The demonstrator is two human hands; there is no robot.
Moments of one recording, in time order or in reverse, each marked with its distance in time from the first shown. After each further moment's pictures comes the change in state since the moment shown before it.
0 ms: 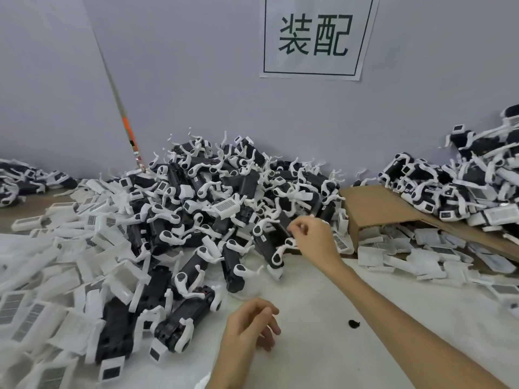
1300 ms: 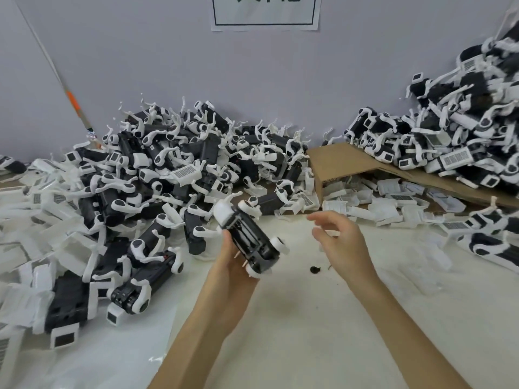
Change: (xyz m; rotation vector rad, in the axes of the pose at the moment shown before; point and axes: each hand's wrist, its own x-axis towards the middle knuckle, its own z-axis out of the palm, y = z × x) left_hand 0.017 -0.005 0.041 -0.508 -0.182 -0.123; right_hand -0.124 0.036 -0.078 0.258 0.126 0.269
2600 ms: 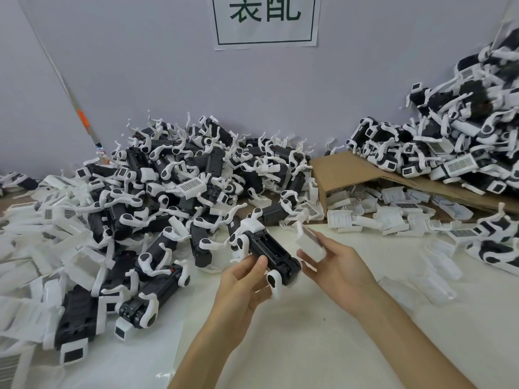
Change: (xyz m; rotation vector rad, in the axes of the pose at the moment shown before) left_hand -0.009 0.003 0.013 0.265 0.040 0.029; right_hand -0.005 0.000 0.011 1.045 -0.406 0.487
